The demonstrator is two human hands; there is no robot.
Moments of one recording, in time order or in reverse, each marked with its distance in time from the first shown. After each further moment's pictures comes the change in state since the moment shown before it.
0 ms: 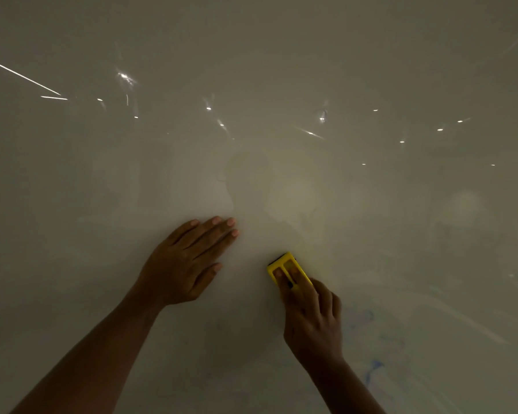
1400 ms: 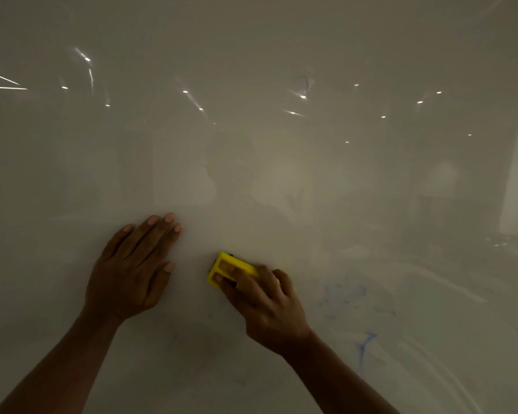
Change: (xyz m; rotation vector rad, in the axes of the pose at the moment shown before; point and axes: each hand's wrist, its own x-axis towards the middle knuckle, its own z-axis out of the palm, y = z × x) left_hand -0.059 -0.011 -0.001 -0.017 0.078 -0.157; right_hand 0.008 -0.038 0.018 0.039 -0.054 -0.283
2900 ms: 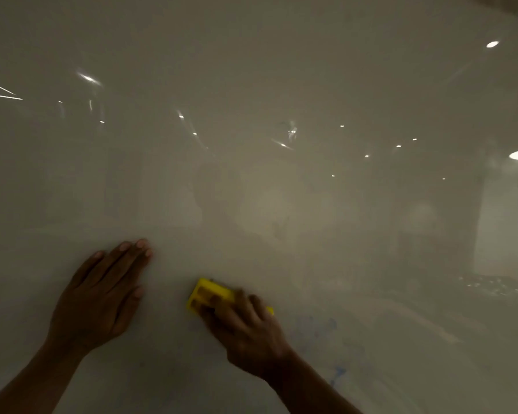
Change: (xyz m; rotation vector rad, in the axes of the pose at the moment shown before) left_hand -0.011 0.004 0.007 0.001 0.024 -0.078; right_hand 0.002 0.027 -0.009 -0.024 -0.073 -0.151
